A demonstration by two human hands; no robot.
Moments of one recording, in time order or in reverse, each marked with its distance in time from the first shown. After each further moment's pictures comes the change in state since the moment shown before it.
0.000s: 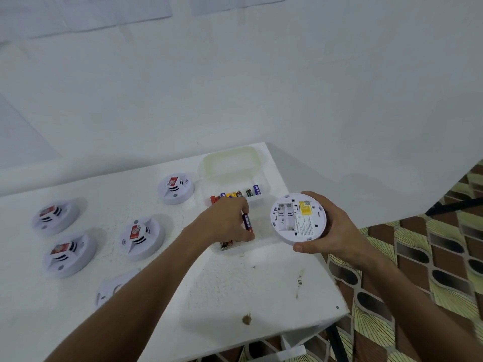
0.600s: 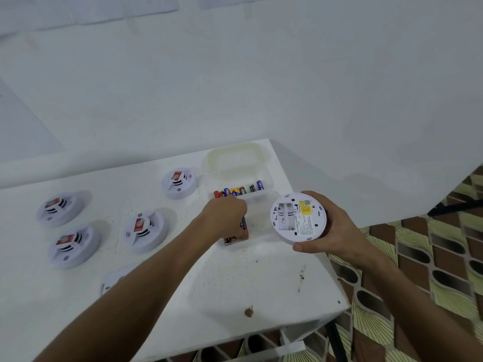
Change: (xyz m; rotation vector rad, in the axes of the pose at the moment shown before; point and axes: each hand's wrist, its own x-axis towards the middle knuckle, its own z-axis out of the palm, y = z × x) left_hand 0.004 0.000 0.003 0.509 -0.077 0.016; right_hand -0.003 0.003 0.007 0.020 -0.020 -0.008
